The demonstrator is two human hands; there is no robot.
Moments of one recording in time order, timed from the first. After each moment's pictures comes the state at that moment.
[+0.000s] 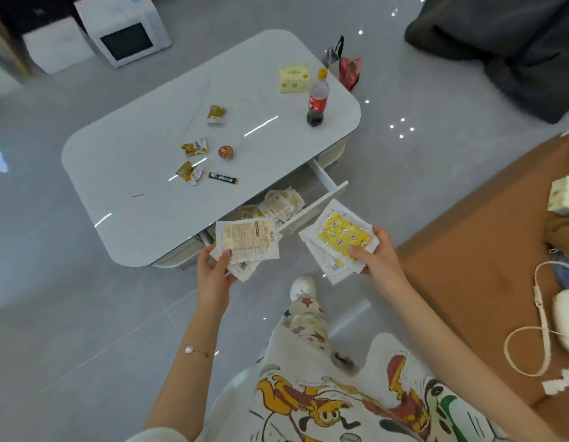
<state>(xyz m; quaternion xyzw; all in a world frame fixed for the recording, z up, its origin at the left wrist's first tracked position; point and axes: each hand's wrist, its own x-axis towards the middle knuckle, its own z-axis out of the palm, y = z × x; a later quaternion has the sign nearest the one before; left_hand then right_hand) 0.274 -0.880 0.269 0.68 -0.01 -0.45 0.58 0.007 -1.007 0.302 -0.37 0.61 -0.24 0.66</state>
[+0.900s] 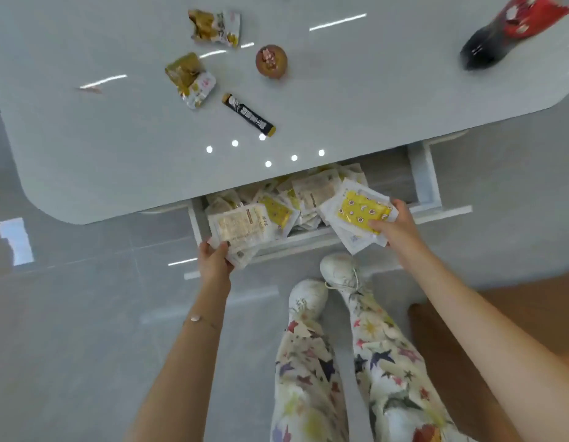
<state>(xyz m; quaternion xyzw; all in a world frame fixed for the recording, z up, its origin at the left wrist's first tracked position) 0.361 -0.984 -0.107 0.70 0.34 -0.36 0.52 0.168 -1.241 -0.082 -0.47 0.65 0.05 0.60</state>
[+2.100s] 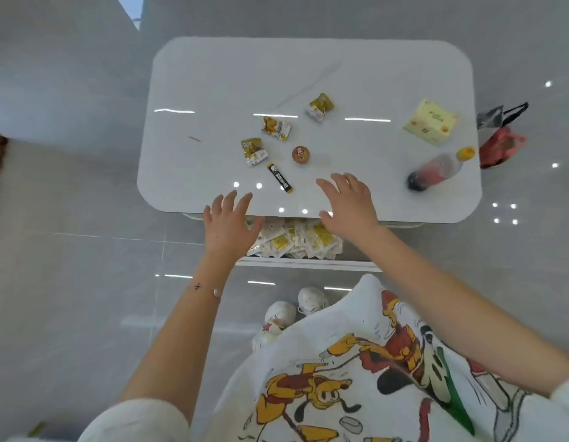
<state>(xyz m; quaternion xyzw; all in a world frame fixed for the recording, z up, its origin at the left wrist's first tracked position) 0.363 -1.041 0.217 0.96 -0.22 -0.18 0.09 0.269 -1.265 0.239 -0.96 0.16 0.16 0.15</state>
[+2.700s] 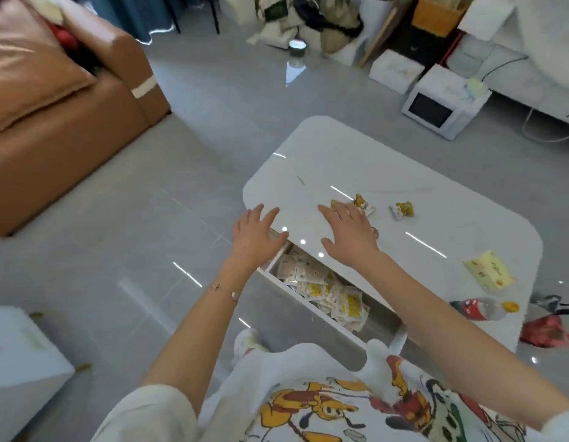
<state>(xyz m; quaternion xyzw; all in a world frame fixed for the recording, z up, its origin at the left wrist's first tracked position) 0.324 -0.916 0.348 0.97 0.00 -0.12 0.22 0.329 -1.124 0.374 -0.98 -0.10 0.15 0.07</state>
